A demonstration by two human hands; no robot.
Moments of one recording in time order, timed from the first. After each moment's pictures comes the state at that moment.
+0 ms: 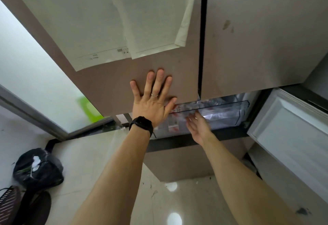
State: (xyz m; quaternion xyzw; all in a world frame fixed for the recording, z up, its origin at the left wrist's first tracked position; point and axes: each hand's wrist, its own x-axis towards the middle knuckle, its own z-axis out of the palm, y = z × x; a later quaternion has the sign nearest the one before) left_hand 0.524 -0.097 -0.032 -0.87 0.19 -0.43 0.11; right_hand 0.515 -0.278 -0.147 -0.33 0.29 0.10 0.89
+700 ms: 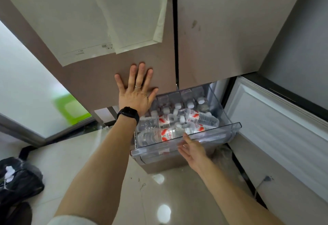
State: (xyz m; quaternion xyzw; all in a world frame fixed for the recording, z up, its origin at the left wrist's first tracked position) left_hand 0.517 -0.100 -0.027 -0.90 0.19 -0.38 0.08; right_hand 0.369 -0.289 -0.152 -0.39 0.39 0.12 0.83
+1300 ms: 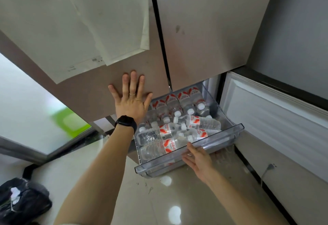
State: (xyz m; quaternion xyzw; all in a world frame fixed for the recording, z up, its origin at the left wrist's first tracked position) left_hand 0.514 -0.098 -0.023 -0.92 0.19 -0.35 0.07; right_hand 0.324 -0.289 -0.144 -0.36 0.36 0.09 0.85
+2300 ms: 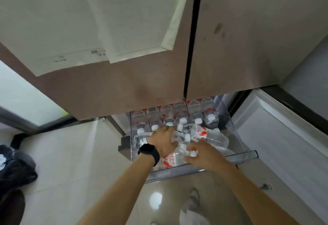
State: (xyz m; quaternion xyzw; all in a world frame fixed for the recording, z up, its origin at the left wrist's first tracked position) left_hand 0.481 -0.155 -0.124 -0.95 0.17 0.22 -0.16; right_hand 0.417 -0.349 -0.132 -0.92 0.00 0.26 0.28
